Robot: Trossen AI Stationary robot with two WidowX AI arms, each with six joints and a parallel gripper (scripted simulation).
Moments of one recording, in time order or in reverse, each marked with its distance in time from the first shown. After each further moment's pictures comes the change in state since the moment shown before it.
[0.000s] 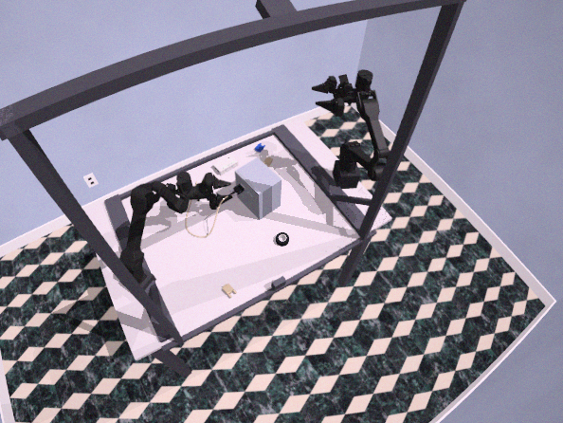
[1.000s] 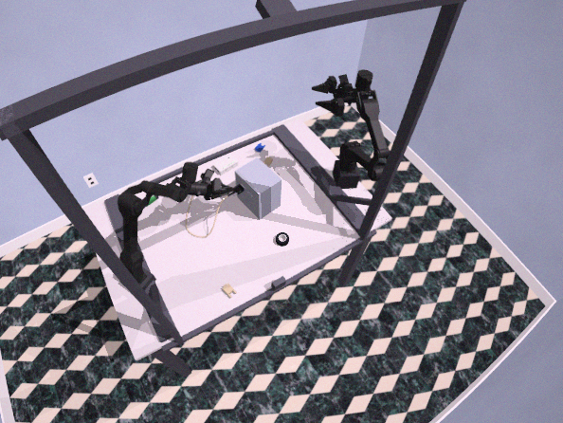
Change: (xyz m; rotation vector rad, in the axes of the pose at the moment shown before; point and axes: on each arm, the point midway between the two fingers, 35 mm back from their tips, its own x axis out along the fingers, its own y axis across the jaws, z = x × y) left arm 0.001 -0.007 -0.004 0.459 0.002 0.341; right arm 0.000 0.000 0.000 0.000 0.000 0.000
